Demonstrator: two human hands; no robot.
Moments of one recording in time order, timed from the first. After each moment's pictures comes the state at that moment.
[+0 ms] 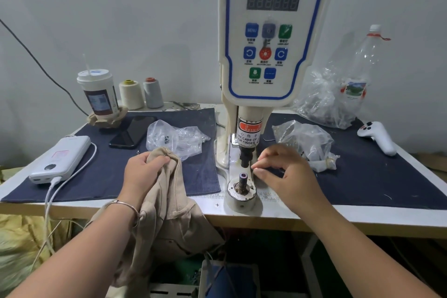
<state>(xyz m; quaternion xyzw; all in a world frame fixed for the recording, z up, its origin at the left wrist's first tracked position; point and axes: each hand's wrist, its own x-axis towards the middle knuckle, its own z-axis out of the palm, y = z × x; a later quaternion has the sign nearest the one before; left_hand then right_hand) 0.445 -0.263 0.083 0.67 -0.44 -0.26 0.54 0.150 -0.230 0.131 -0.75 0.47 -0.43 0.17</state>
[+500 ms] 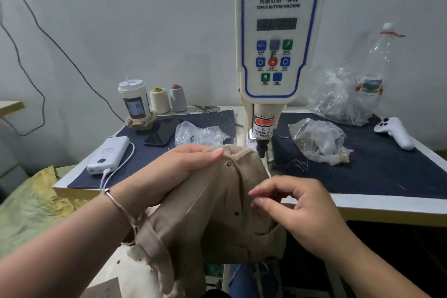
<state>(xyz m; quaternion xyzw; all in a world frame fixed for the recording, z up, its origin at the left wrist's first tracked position) 0.407 -0.143 0.202 0.46 -0.59 -0.57 0.35 0.169 -0.113 0.171 -0.74 0.41 -0.42 0.33</state>
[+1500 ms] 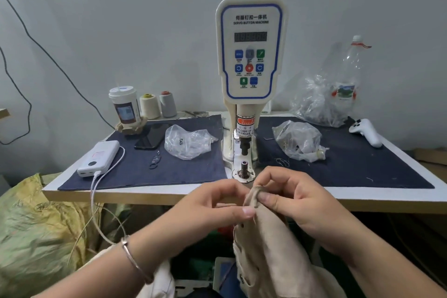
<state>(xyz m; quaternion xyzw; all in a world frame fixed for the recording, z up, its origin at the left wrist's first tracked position) 0.344 -0.079 0.172 0.37 -0.67 -0.55 0.33 0.141 -0.091 0.183 -0.69 0.29 -0.38 0.55</state>
